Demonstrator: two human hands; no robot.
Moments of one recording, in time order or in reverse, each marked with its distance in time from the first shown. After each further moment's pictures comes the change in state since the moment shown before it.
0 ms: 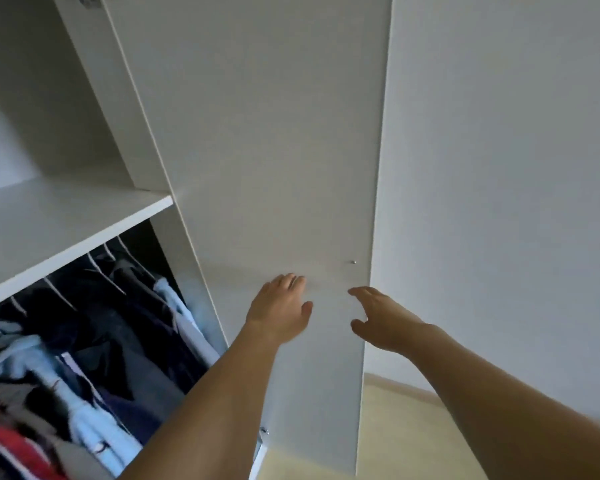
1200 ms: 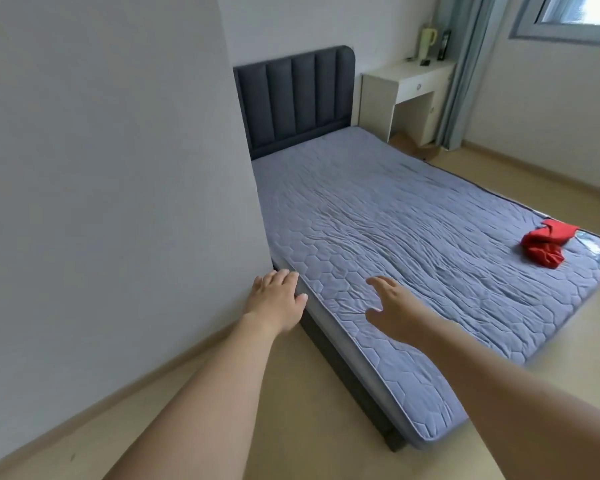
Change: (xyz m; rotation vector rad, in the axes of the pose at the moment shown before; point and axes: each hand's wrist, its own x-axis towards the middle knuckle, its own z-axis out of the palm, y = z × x) left_hand -0.060 0.934 0.168 -0.068 -0.333 0.813; right_hand -0.649 0.667 -0.125 0.180 0.302 0.947
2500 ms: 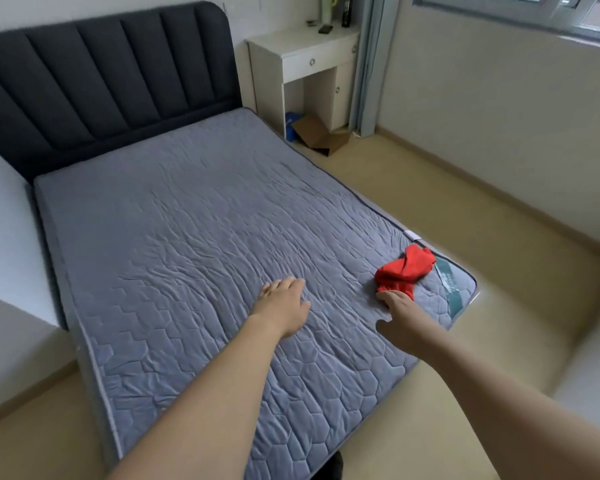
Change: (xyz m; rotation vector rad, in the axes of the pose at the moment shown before) left_hand 0.508 0.672 0.085 -0.139 -0.260 0.102; right_hand 0.201 0.741 -0.340 0.026 -0.063 0.219
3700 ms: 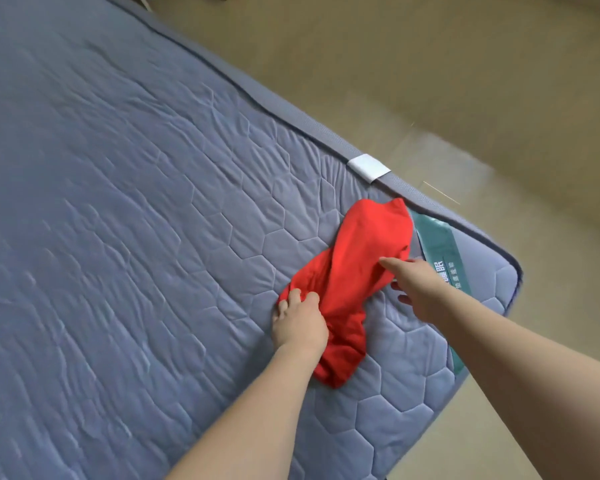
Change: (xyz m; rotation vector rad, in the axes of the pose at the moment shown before) left_hand 0.629 0.215 0.380 0.030 -0.257 -0.290; right_hand 0.570 0.505 0.090 1.089 -0.071 0.767
